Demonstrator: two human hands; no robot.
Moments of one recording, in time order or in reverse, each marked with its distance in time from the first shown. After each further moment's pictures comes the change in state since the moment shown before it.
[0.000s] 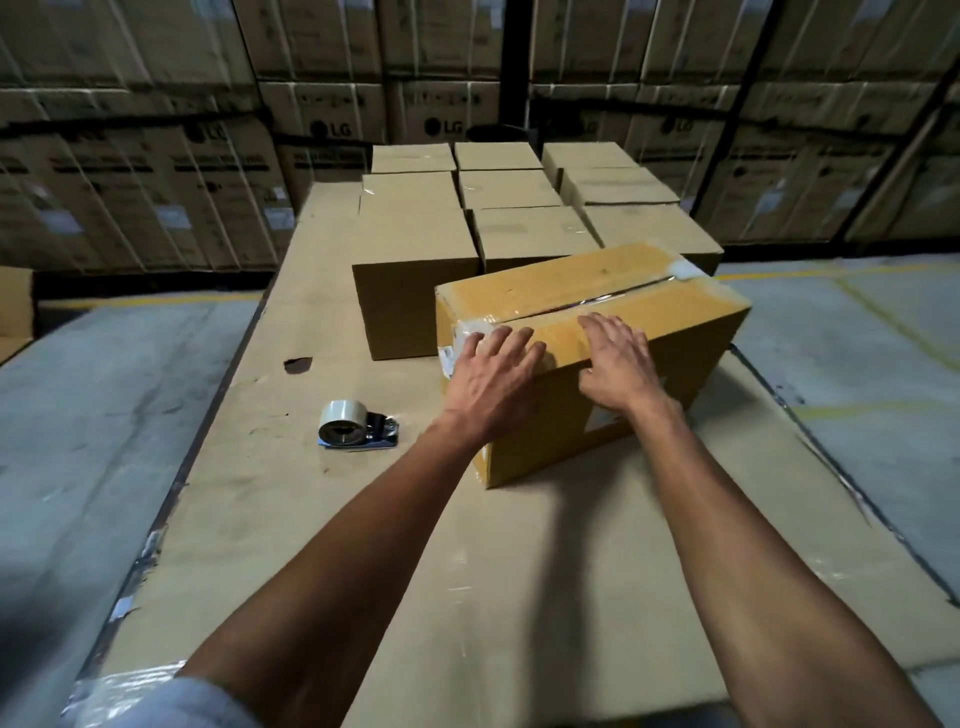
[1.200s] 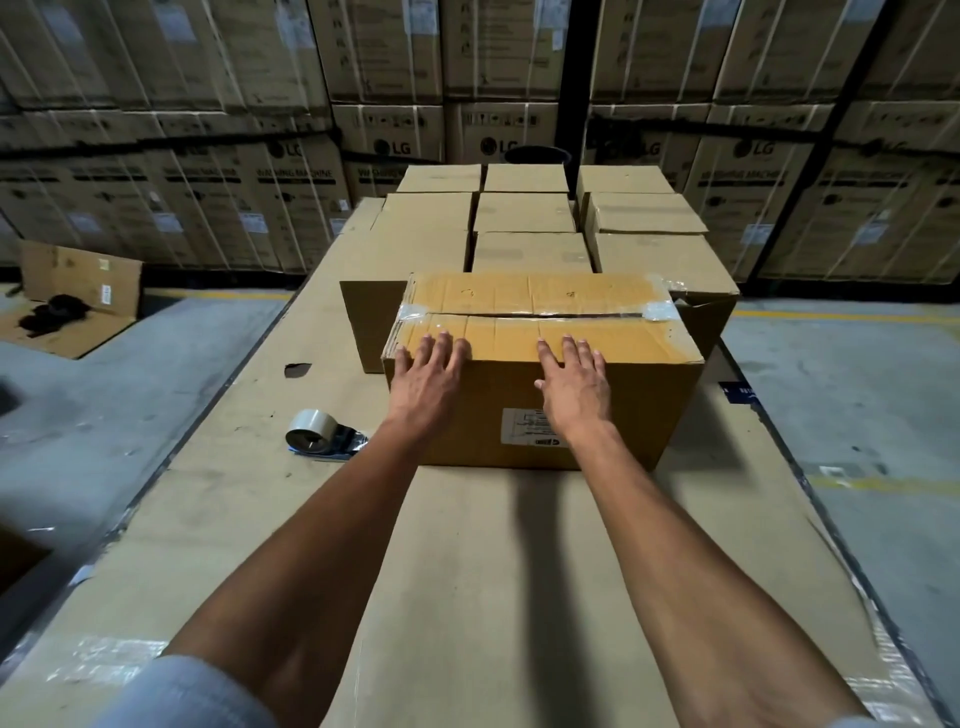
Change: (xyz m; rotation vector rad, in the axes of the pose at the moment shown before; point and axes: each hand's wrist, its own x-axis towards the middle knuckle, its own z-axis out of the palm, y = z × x) left_hand 0.062 0.015 0.037 0.068 -0.213 -0.470; right_hand 0.067 0.067 0.036 -0.148 -0.013 -0.148
